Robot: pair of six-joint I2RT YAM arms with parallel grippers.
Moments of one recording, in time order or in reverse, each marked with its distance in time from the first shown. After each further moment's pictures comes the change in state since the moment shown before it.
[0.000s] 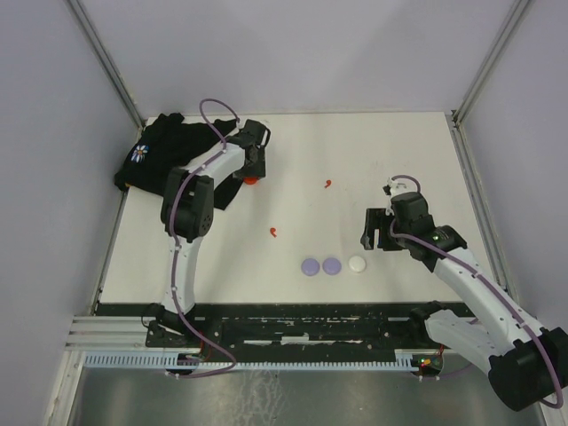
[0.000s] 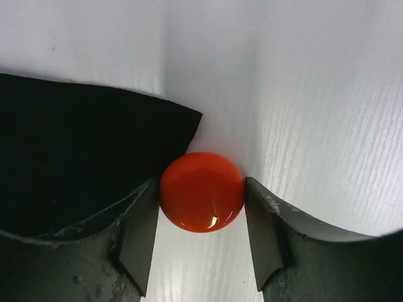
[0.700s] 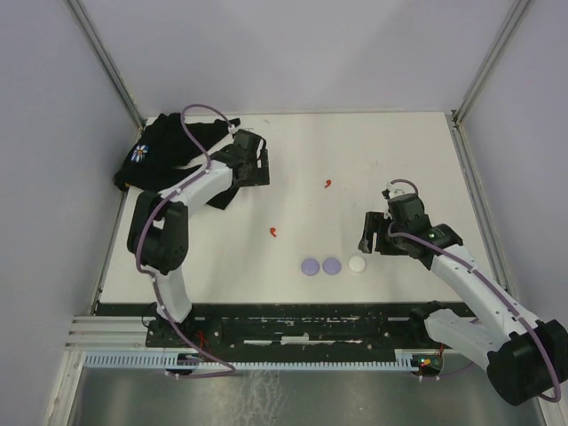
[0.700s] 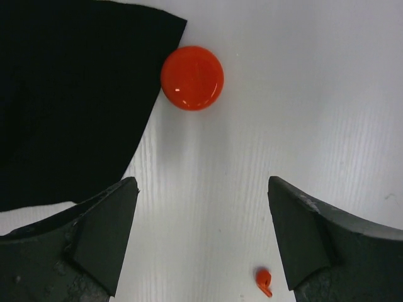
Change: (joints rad) left arm -0.068 -0.479 -0.468 0.143 0.011 -0.070; right arm 0.000 0.039 -0.013 -0.031 -0.059 0.089
